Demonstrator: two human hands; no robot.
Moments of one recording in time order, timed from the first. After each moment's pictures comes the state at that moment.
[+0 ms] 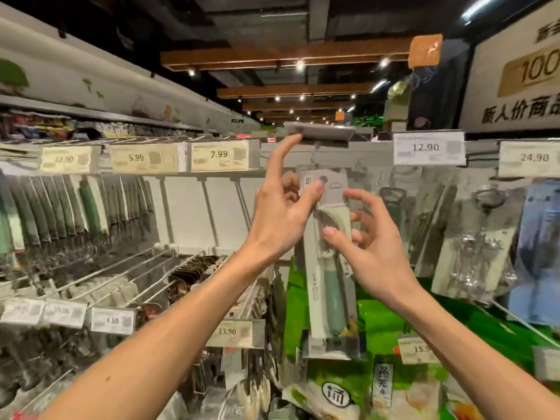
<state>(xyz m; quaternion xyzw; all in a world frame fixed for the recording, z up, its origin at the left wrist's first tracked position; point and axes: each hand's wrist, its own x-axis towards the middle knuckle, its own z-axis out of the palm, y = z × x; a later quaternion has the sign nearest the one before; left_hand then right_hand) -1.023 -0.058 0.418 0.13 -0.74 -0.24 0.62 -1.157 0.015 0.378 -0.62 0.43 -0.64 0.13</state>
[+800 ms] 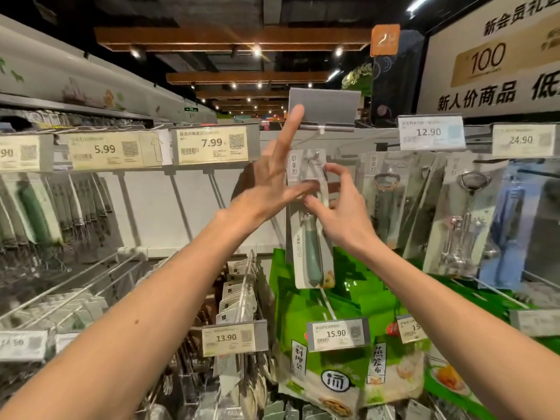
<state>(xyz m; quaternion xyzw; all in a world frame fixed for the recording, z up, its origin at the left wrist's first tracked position) -1.020 -0.138 0.440 0.00 -0.85 -0.02 0.53 -1.142 -0.051 0.398 -0.56 0.60 -0.57 0.00</state>
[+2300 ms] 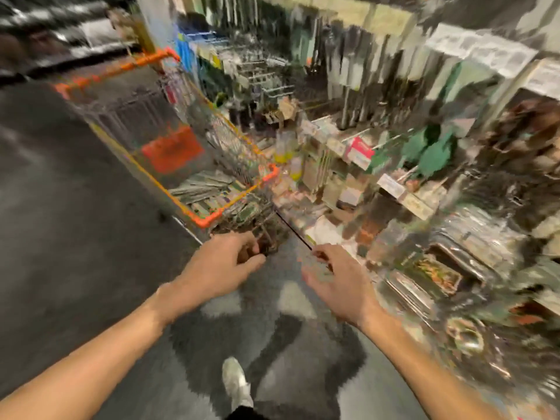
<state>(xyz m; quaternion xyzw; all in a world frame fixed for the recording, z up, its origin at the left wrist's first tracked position) -0.444 0.270 0.108 0.75 -0.63 -0.15 0.16 -0.664 0.181 0.066 -0.85 0.41 -0.18 0.29</state>
